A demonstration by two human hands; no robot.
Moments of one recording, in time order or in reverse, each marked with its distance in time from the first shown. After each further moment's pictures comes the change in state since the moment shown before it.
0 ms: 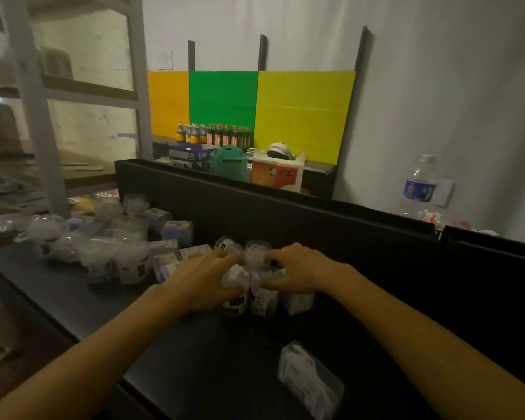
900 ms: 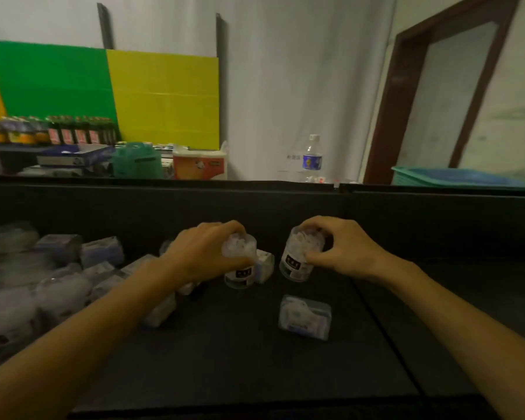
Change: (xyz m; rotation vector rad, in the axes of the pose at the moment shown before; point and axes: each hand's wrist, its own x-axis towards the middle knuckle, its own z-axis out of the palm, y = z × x) left_hand 0.019 -0.004 -0.047 -0.185 -0.046 0.512; right_hand -0.151 -0.067 -0.009 0.415 0.597 0.456
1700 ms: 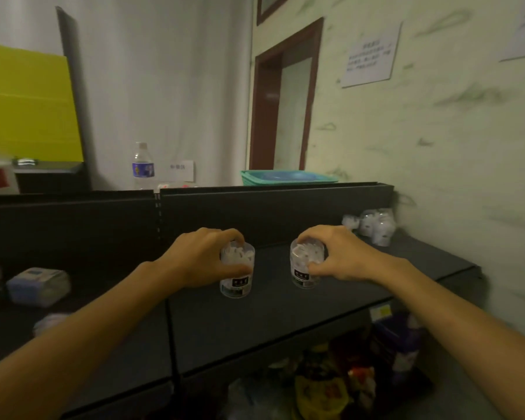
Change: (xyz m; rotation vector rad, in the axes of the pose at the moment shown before) left_hand 0.070 0.332 0.082 -0.083 -0.029 0.448; right_hand -0.240 0.163 -0.229 -0.392 0.080 0.267
